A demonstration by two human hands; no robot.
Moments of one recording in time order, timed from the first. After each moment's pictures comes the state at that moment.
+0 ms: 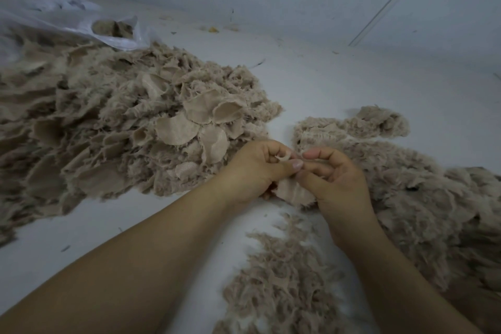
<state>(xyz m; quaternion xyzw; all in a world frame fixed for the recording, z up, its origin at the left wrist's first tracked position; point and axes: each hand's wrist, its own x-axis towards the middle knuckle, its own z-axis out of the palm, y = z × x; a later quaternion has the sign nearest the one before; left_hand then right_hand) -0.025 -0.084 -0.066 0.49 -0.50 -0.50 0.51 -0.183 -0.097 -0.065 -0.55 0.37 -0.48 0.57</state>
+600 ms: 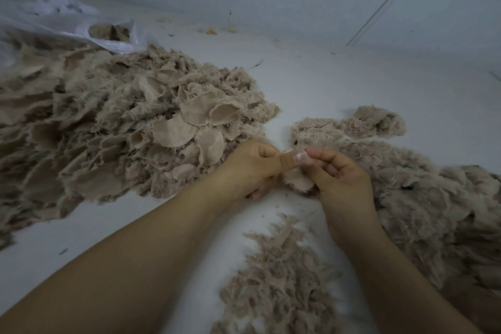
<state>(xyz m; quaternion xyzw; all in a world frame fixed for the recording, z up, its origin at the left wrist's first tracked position) -0.019 -0.079 -0.054 0.47 -0.55 -0.51 0.47 -0.184 -0.100 -0.065 -0.49 0.42 -0.50 0.57</state>
